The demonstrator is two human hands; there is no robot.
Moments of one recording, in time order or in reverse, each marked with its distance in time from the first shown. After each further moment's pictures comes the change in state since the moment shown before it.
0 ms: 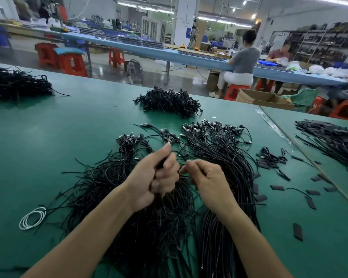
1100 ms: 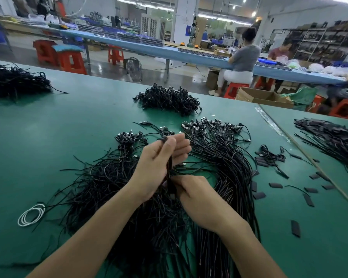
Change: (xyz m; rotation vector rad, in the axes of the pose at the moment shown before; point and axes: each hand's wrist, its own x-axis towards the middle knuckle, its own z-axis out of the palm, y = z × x) left_hand 0.019 -0.015 0.005 0.284 0.305 0.347; right_hand -0.016 -0.008 0.011 -0.416 -0.334 -0.043
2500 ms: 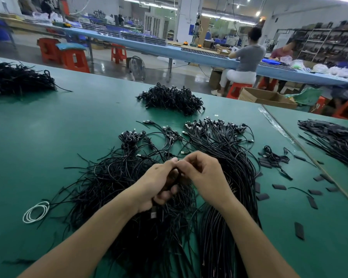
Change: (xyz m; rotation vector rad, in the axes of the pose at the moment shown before) left_hand -0.010 -0.017 -0.023 0.255 -0.021 -0.581; right_hand 0.028 0.016 -0.007 0.404 0.343 -0.056
